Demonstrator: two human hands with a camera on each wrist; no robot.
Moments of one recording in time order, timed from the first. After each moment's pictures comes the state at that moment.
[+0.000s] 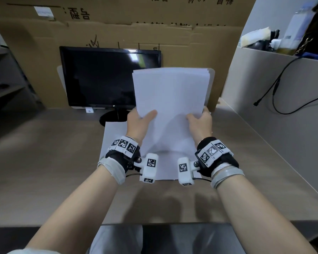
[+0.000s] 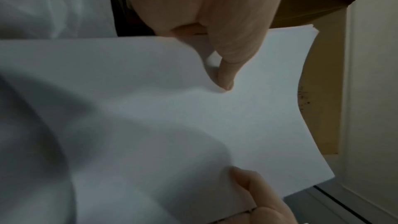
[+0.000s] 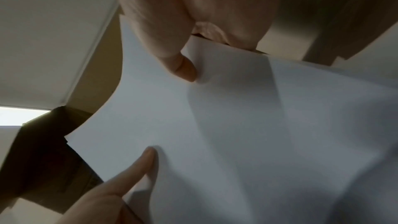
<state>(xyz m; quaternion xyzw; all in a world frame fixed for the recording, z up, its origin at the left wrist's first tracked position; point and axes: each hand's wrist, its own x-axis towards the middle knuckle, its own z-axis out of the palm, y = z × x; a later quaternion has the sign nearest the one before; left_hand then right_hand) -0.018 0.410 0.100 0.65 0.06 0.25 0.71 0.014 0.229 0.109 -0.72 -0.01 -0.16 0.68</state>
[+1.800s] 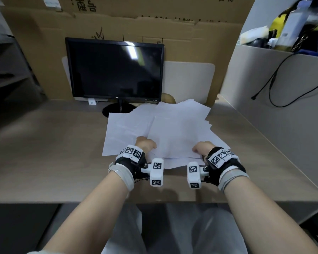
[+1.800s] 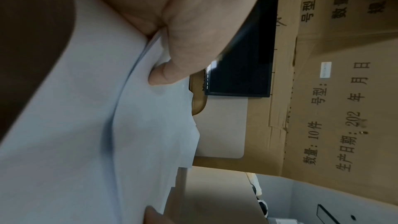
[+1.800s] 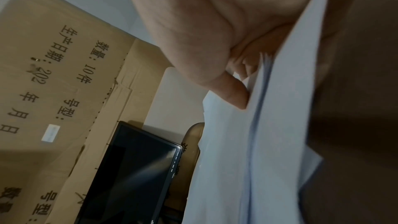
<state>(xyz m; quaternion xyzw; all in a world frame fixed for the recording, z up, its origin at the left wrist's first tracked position) -0.051 0.405 0.034 0.81 0.26 -0.08 0.52 -0.024 0.193 0.046 -0.89 0.12 0.17 0.40</state>
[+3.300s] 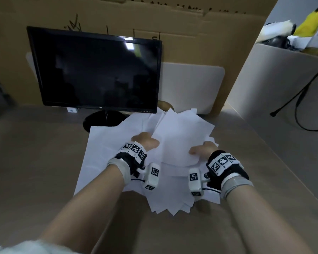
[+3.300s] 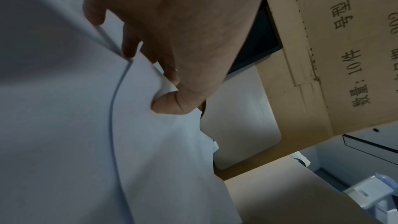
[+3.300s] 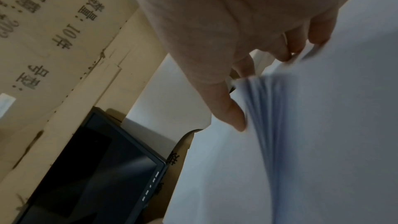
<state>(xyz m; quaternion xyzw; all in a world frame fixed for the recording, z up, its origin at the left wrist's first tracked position) 0.108 0.422 0.044 0.93 0.16 -0.13 0.30 0.130 0.198 0.041 -0.88 0.14 0.16 0.42</state>
